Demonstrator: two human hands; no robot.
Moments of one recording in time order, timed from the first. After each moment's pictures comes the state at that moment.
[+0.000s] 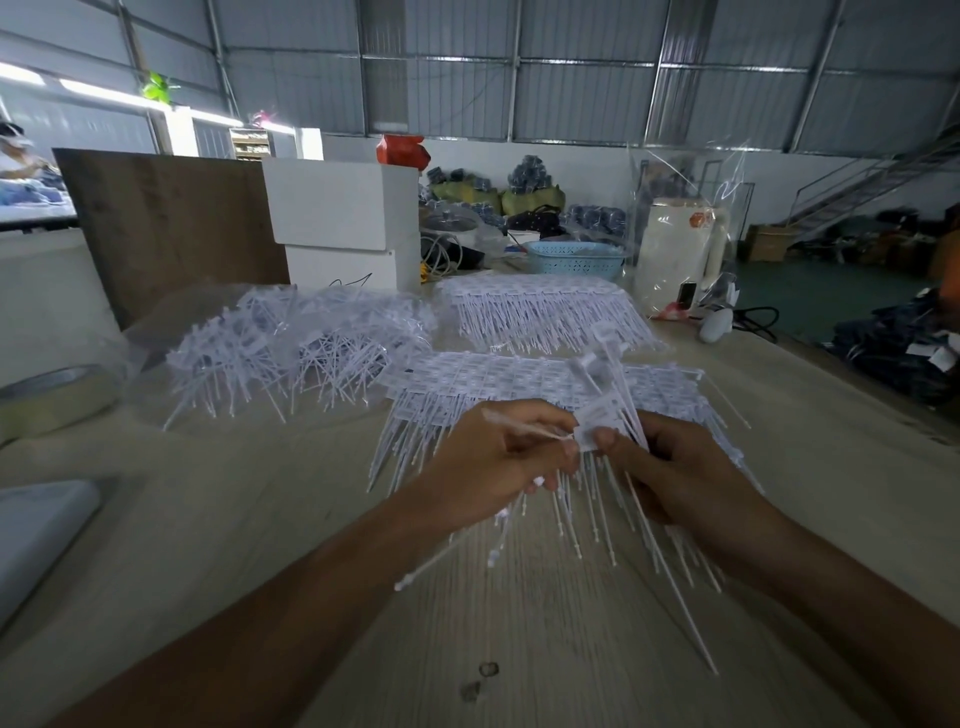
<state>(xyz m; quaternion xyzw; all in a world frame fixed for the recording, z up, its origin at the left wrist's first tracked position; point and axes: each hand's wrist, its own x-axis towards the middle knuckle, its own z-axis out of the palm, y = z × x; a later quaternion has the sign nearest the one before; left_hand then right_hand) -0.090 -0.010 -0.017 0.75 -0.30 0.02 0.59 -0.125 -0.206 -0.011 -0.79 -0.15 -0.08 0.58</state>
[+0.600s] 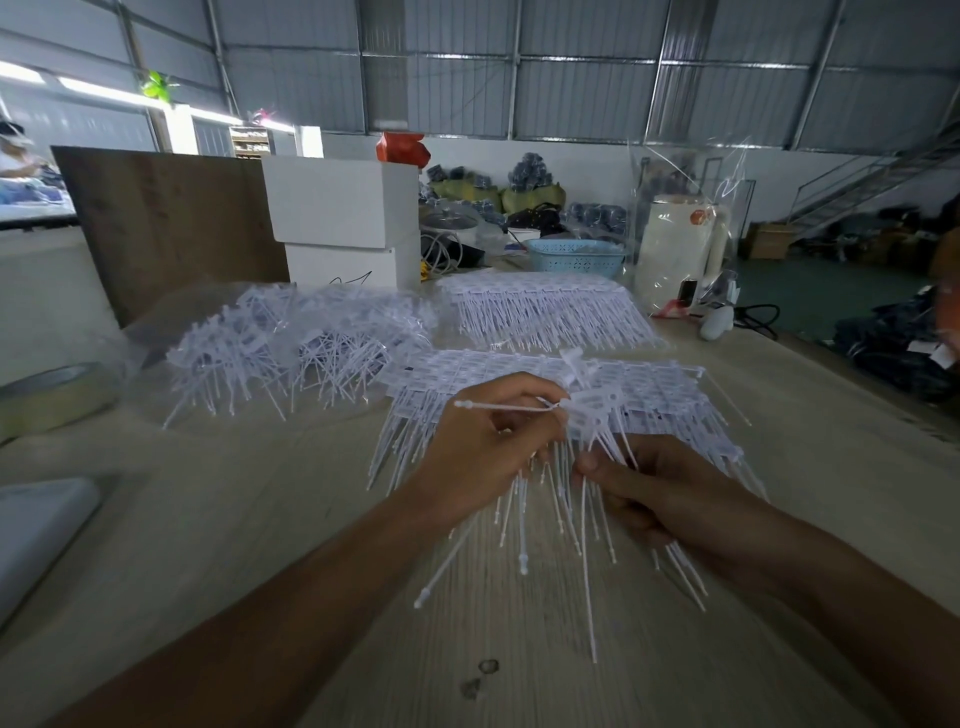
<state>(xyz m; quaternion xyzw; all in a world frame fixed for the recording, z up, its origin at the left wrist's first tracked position) -0.085 -0.011 -0.018 0.71 -0.29 0.11 0.63 -0.129 -0.206 -0.014 -0.78 -0.16 0.06 0.60</state>
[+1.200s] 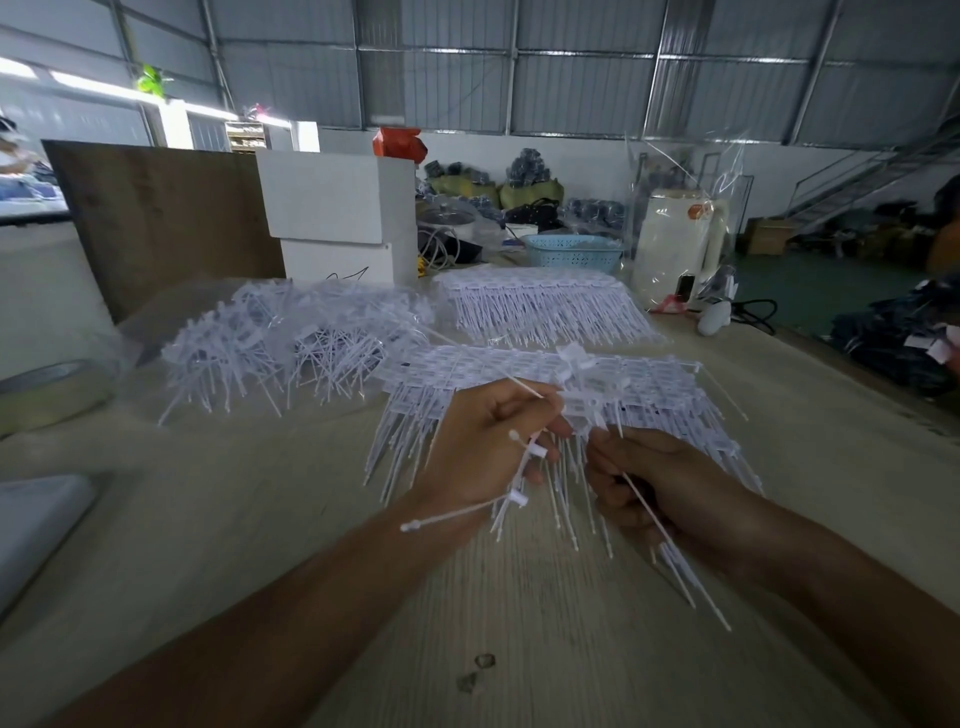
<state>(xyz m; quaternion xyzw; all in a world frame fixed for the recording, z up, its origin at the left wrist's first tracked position) -0.088 -0.026 -0.026 0.63 -0.21 0.03 0.75 -0.126 -0.203 -0.015 -0.74 -0.10 0.10 0.66</state>
